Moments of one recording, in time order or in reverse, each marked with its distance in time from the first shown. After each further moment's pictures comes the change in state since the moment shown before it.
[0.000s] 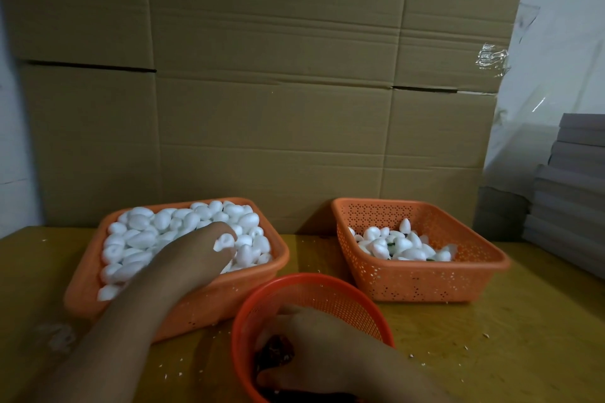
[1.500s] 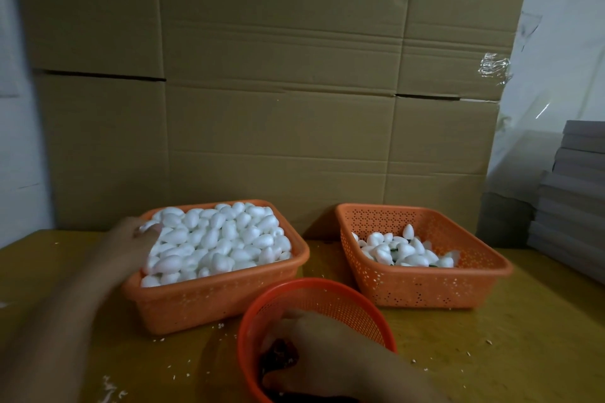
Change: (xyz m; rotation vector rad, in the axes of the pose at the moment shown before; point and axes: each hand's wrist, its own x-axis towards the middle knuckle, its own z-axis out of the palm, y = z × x) left_hand 0.003 -0.090 -0.002 -0.777 0.259 -0.415; right_hand -0.001 -0.001 -0.001 -0.010 0.001 0.005
